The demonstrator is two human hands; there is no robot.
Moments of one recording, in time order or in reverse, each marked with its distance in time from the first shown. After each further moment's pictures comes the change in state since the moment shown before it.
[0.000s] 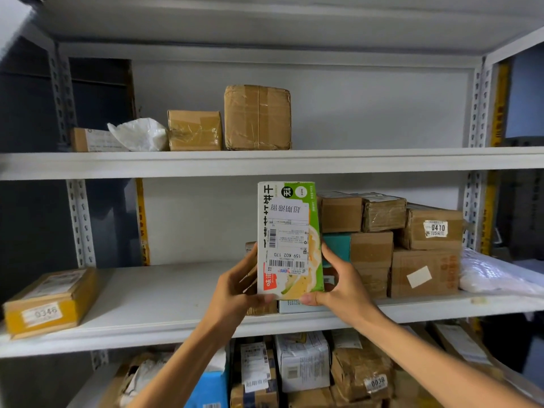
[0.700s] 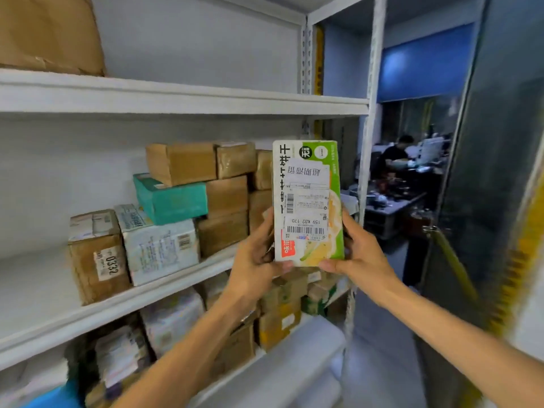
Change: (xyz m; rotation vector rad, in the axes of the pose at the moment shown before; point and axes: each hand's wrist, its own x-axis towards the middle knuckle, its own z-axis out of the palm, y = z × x) left_hand 0.006 -0.050 0.219 -0.152 -0.467 0.066; right_hand -0.161 0.042 -0.157 -0.123 0.478 0.186
